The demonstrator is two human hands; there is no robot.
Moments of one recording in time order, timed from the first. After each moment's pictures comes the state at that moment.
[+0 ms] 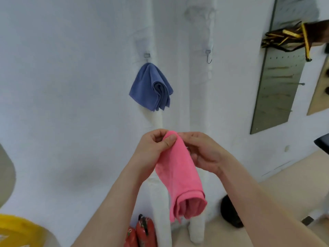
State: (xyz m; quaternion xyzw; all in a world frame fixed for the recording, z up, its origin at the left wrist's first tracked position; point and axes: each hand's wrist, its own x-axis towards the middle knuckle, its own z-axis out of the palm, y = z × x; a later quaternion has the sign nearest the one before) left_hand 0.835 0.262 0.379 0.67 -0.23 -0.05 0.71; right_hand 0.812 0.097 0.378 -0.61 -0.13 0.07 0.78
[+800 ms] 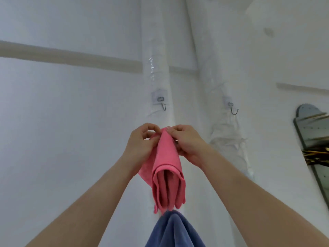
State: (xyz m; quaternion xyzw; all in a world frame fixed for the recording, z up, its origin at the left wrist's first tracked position) left_hand 1.072 0.267 0.706 0.66 -0.35 0.35 0.57; right_hand 1.065 0.123 0.720 -0.68 -0.26 -0.28 0.62
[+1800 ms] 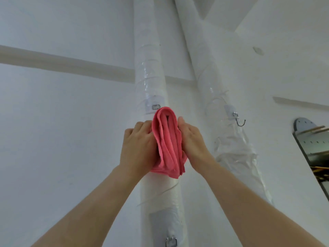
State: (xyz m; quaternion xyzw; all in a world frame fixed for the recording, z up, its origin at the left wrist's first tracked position) left_hand 1.163 0.251 0.754 0.62 -0.25 0.74 -0.01; right_hand 1.137 0.105 0.760 -0.61 -0.32 -0.47 0.56
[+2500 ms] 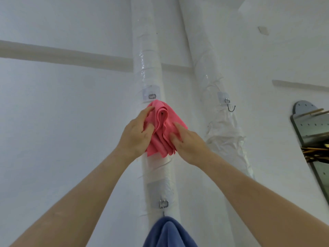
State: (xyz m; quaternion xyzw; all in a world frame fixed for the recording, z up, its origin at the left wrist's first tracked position) left_hand 1.109 0.253 0.738 0.70 -0.35 0.53 0.32; right_hand 1.099 0.086 0.710 -0.82 -0.18 -0.49 0.21
